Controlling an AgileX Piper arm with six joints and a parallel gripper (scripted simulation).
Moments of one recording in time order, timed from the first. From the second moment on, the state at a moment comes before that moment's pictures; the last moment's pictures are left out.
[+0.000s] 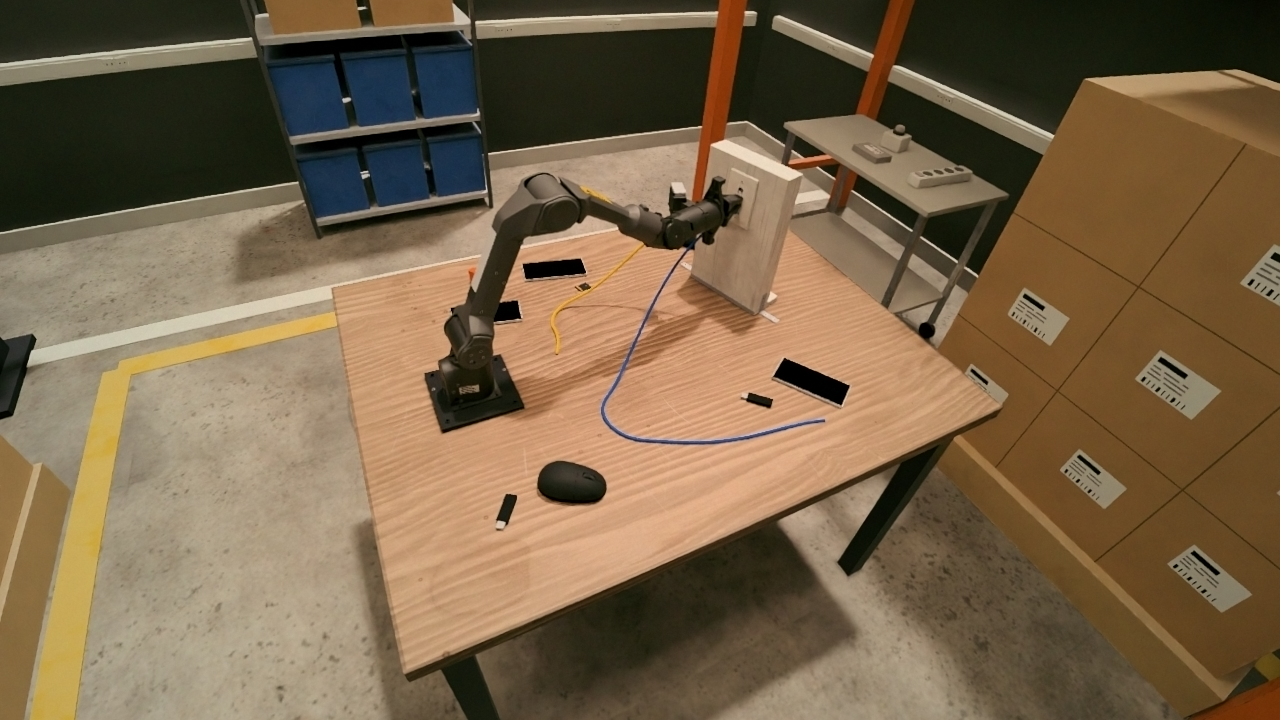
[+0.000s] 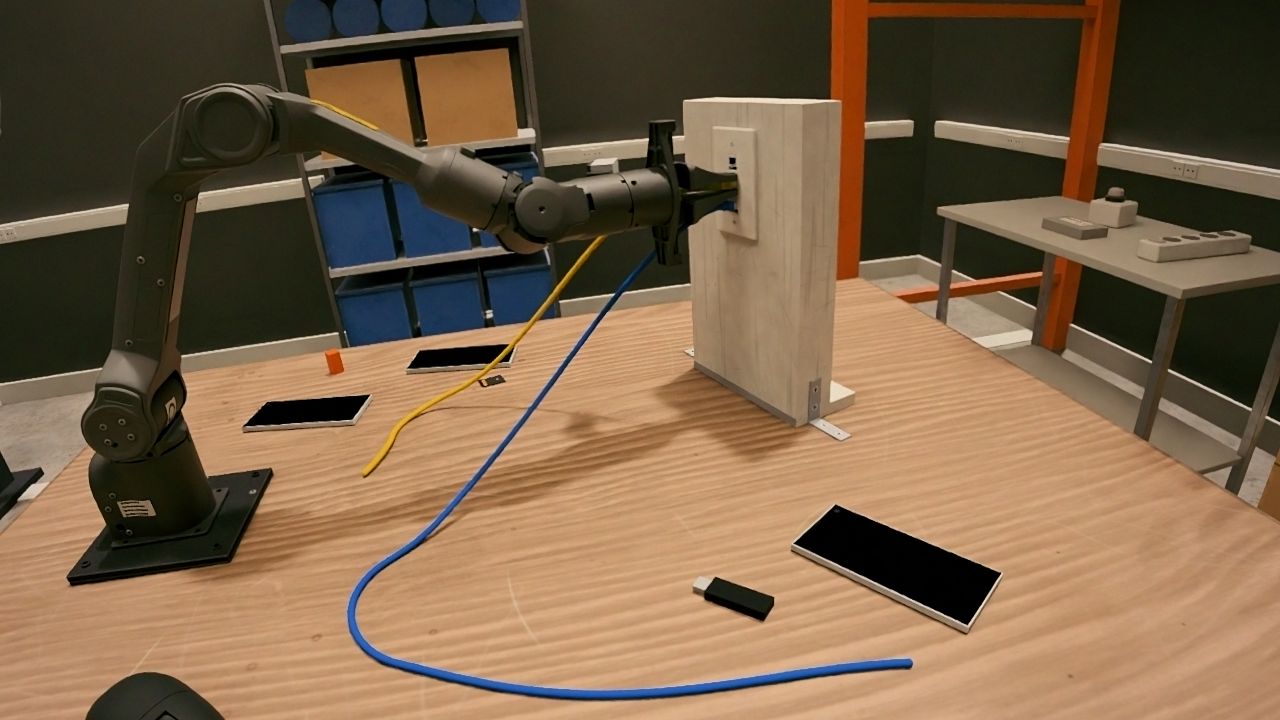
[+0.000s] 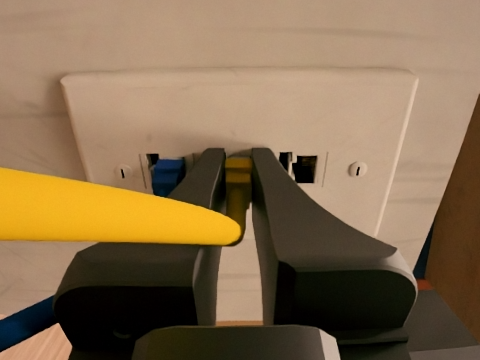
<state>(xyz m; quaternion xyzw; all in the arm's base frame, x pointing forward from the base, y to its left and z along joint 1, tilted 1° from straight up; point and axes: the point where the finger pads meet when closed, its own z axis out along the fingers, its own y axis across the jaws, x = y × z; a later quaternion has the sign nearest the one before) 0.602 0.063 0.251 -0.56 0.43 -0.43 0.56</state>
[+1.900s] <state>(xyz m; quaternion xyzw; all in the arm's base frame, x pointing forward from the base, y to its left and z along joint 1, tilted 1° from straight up) 0.545 0.047 0.251 -0.56 0.43 -0.43 0.56</state>
